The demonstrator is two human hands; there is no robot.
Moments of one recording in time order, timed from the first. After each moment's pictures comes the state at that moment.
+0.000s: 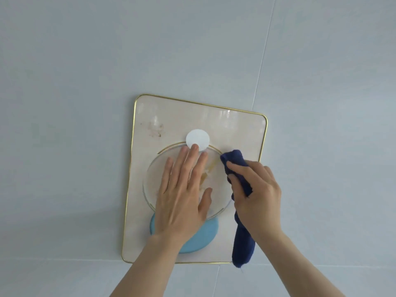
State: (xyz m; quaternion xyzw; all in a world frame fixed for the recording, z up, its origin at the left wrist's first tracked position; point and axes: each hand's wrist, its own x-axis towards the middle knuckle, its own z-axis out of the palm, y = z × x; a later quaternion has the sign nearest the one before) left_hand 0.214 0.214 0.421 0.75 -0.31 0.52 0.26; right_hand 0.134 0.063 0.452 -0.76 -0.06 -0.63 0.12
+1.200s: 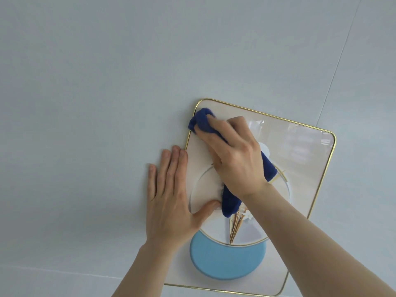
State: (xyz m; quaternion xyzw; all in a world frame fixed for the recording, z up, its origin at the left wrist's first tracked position) left_hand 0.296 0.293 0.402 0.74 -0.24 0.51 0.36; right_hand 0.252 0.170 0.532 -0.72 -0.23 -0.64 -0.15
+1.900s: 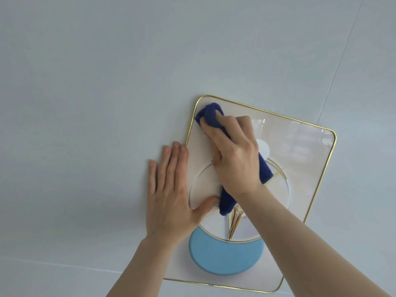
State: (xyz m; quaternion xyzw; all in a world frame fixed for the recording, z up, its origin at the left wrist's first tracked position) left_hand 0.295 0.290 0.402 0.75 -0.23 0.51 0.35; right_hand 0.257 0.173 0.522 -0.72 -0.20 -0.66 -0.08
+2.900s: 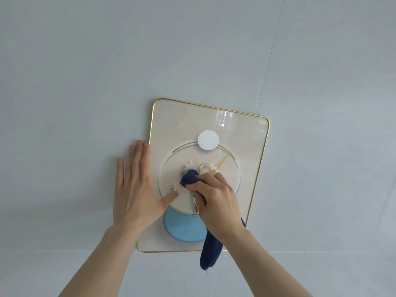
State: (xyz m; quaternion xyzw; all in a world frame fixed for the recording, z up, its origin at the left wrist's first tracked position) left_hand 0.254 0.313 0.410 0.81 -0.23 0.42 0.33; right_hand 0.161 0.138 0.424 -0.85 -0.10 -0.52 0.01
